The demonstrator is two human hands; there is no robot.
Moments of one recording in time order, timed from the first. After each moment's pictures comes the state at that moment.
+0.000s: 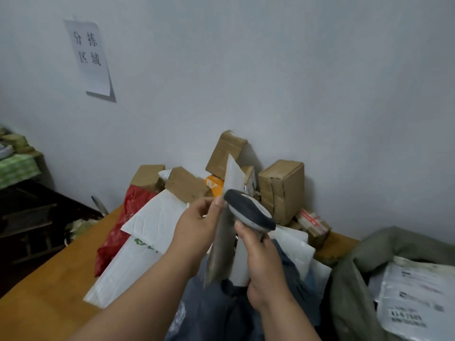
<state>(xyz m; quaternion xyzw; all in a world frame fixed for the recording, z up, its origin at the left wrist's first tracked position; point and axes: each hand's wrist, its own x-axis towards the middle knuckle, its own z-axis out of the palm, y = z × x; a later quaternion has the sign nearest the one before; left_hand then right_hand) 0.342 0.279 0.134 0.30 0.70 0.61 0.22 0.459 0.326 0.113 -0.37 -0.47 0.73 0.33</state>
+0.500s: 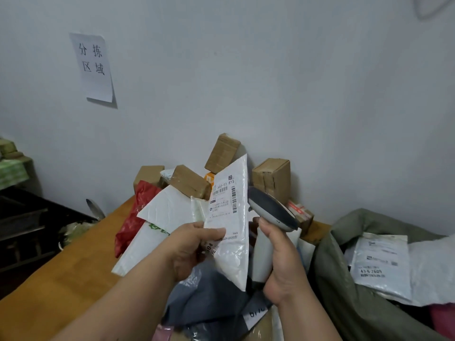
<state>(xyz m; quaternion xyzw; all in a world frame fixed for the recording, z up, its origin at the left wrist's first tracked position) 0.349 0.184 0.133 0.19 0.58 0.57 0.55 0.515 0.249 0.133 -0.34 -0.36 0.78 0.39</state>
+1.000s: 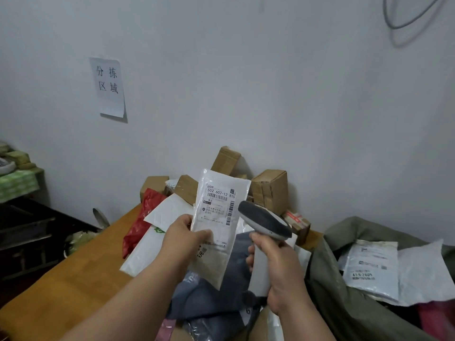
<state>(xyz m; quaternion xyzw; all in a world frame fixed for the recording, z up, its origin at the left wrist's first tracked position) 0.371 0.151 0.150 0.23 0.71 0.59 0.30 0.543 0.209 0.155 -0.39 -0.46 0.70 0.39</state>
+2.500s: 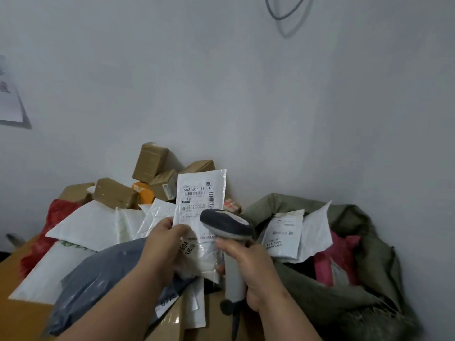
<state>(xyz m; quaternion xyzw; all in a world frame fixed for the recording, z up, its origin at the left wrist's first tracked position) 0.523 0.231 0.149 0.20 0.60 0.65 0.42 0.693 0.253 0.155 -0.43 -0.48 0.69 0.34</state>
